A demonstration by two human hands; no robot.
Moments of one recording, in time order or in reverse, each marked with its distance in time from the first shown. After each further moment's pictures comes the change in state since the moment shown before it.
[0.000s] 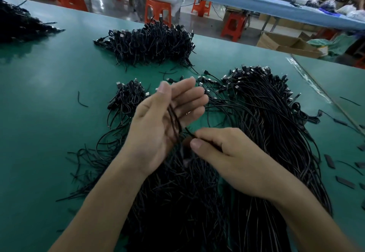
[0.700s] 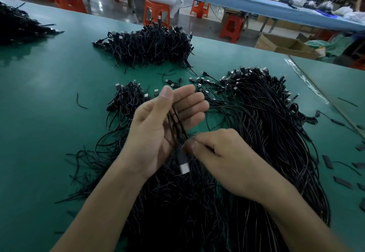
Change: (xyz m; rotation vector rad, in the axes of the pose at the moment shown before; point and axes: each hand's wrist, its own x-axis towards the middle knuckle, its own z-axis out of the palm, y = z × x) left_hand -0.002 -0.001 0.001 -0.020 0.016 -0.030; right_hand 0.003 0.002 0.008 -0.095 0.049 0.096
